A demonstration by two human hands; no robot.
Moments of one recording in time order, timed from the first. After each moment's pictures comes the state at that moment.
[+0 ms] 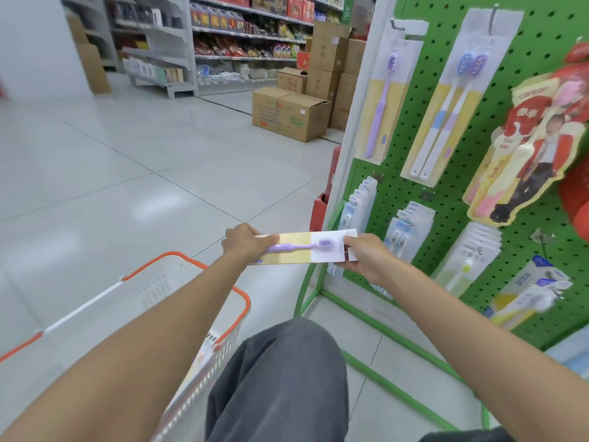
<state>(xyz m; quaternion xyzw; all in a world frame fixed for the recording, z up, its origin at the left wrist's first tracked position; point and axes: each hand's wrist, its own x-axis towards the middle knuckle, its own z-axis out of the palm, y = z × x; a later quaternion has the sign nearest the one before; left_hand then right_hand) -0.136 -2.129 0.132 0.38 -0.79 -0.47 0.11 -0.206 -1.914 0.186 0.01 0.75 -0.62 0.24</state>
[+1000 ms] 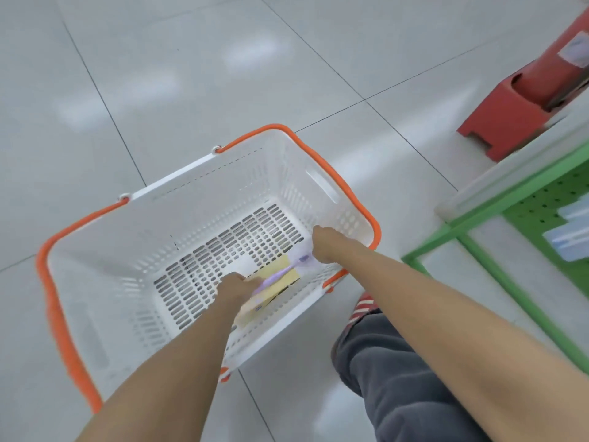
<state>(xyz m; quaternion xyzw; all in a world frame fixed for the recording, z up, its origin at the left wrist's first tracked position) 0.046 -2.249 -0.212 0.63 -0.60 -0.48 -0.12 -0.163 -2.187 -0.144 -0.43 0.83 0.09 0.35</state>
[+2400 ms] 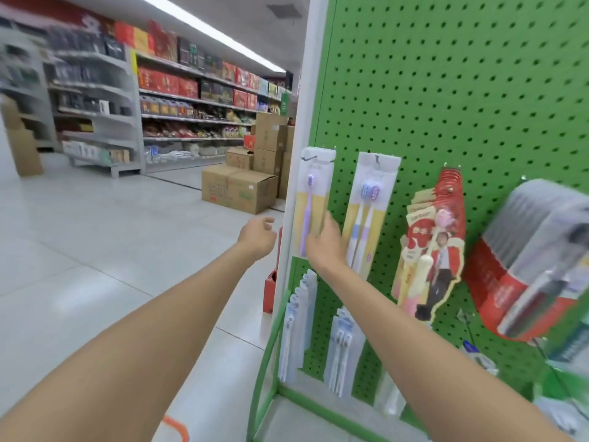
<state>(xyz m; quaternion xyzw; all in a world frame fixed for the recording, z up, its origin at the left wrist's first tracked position) -0.284 -2.085 0.317 0.14 -0.83 -0.51 0.18 -0.306 -1.940 0.321 -0.15 0.85 -0.49 -0.10</state>
